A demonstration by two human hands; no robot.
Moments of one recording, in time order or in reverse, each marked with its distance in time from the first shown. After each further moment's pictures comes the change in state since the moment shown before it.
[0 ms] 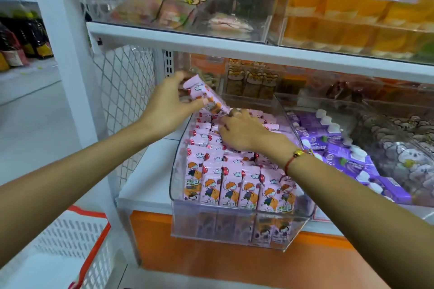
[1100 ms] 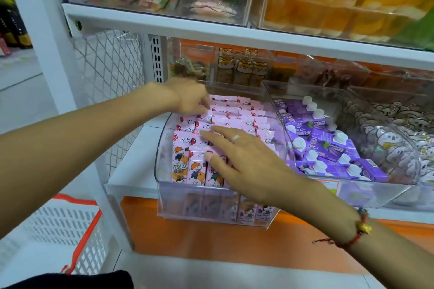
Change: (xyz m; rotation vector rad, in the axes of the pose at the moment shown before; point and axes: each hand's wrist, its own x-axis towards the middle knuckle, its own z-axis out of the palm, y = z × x) left_hand 0.046 -0.006 0.031 1.032 -0.669 0.245; right_hand -0.119 -0.014 0.005 0.138 0.123 -0.217
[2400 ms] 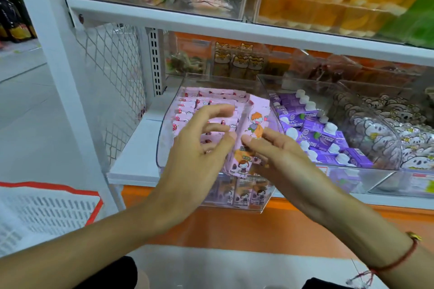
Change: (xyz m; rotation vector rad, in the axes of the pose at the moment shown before) left_hand -0.134 0.134 0.014 -1.403 0.634 -0.155; right_hand -0.049 -0.007 -0.018 1.392 0.184 0.392
